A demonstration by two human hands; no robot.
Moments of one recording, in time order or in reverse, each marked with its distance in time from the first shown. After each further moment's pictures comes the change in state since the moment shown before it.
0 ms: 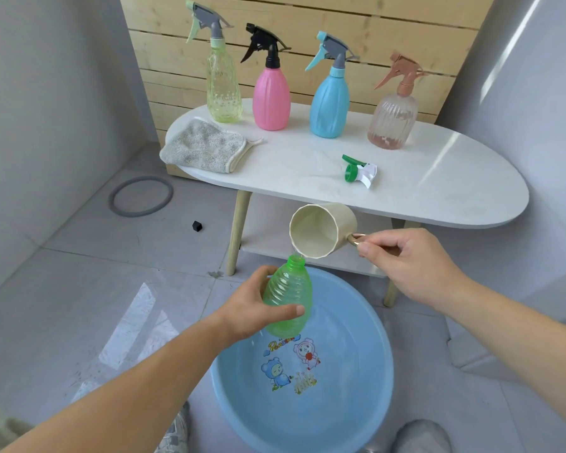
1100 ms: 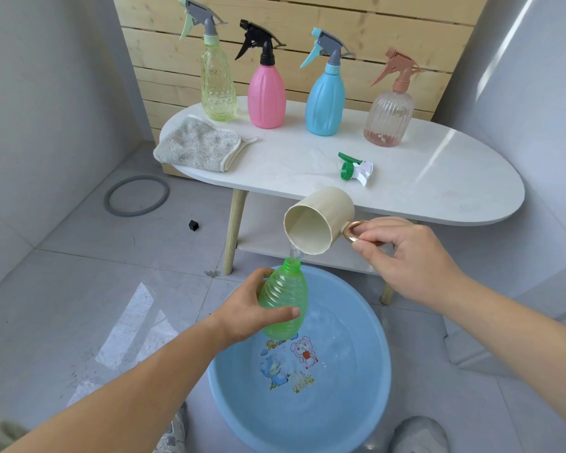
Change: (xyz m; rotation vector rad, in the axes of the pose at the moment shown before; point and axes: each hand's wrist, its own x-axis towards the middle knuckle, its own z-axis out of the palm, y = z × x) left_hand 0.003 -0.009 0.001 -0.027 -0.004 0.003; right_hand 0.004 0.004 0.000 -0.243 0.105 -0.263
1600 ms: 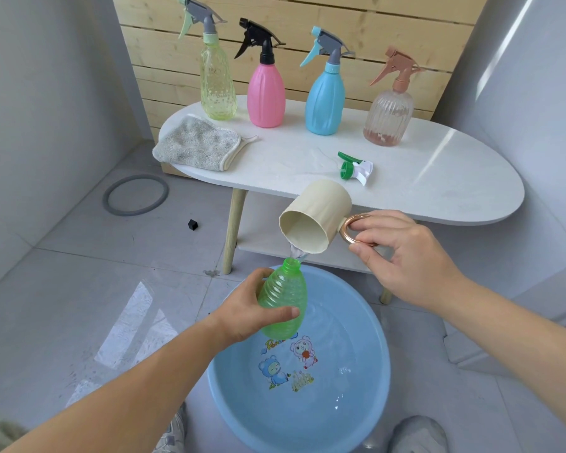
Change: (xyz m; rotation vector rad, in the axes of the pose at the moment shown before) left_hand 0.002 -0.003 0.000 0.027 0.011 0.004; right_hand -0.001 0.001 0.002 -0.094 0.035 -0.174
